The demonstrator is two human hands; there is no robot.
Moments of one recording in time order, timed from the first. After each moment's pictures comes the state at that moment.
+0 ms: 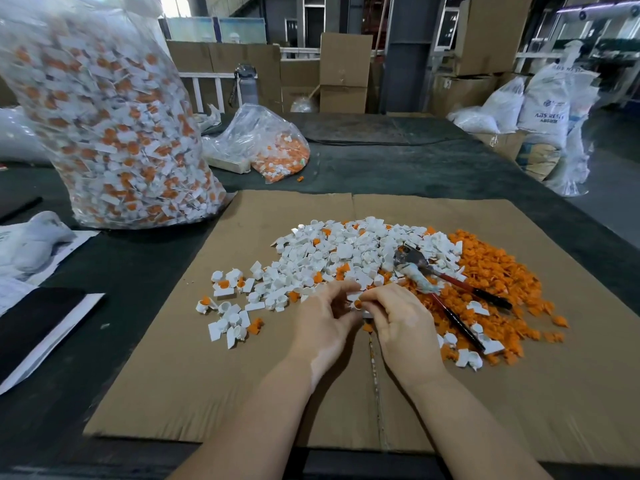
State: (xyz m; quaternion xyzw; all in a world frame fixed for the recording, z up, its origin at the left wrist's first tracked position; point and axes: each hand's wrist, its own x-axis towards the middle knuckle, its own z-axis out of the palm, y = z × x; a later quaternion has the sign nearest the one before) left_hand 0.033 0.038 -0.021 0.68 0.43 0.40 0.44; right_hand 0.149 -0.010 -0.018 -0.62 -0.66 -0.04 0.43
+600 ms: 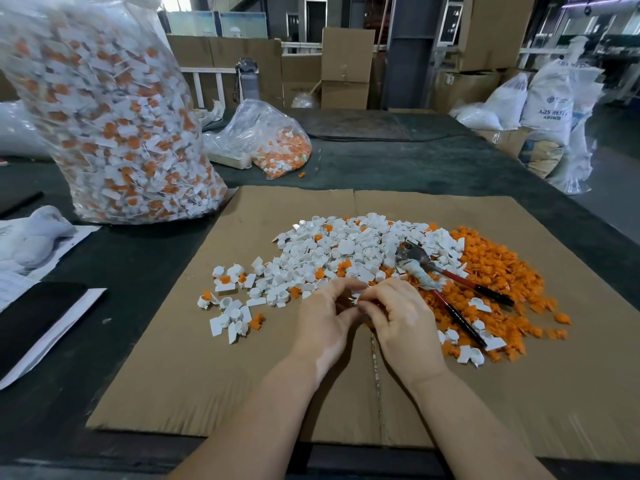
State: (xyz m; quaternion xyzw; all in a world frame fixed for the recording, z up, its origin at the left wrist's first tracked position) left_hand 0.035 0.036 -0.020 0.69 0.43 0.40 0.42; right_hand 0.148 -0.013 -0.017 -0.62 -0.66 -0.04 0.41
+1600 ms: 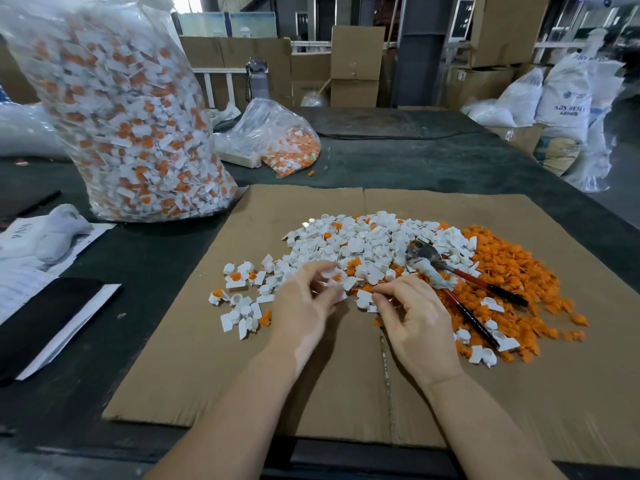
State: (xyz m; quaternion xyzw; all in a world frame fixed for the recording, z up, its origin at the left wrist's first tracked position) left_hand 0.006 0.046 -0.009 0.64 0.49 0.45 0.39; right_hand 0.150 -0.015 -0.019 -0.60 -0.65 -0.07 0.46
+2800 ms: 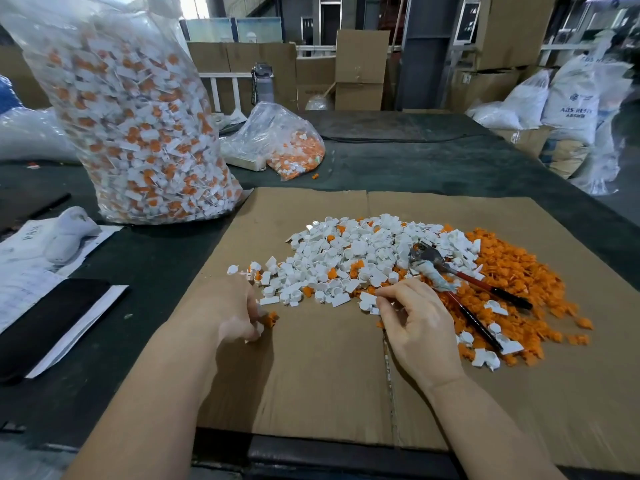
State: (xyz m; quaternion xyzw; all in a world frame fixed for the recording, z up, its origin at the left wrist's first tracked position) left_hand -0.078 0.064 0.047 0.77 0.61 -0.08 0.16; right_hand 0.149 -0.015 -0.019 -0.61 -0.65 -0.07 0.45
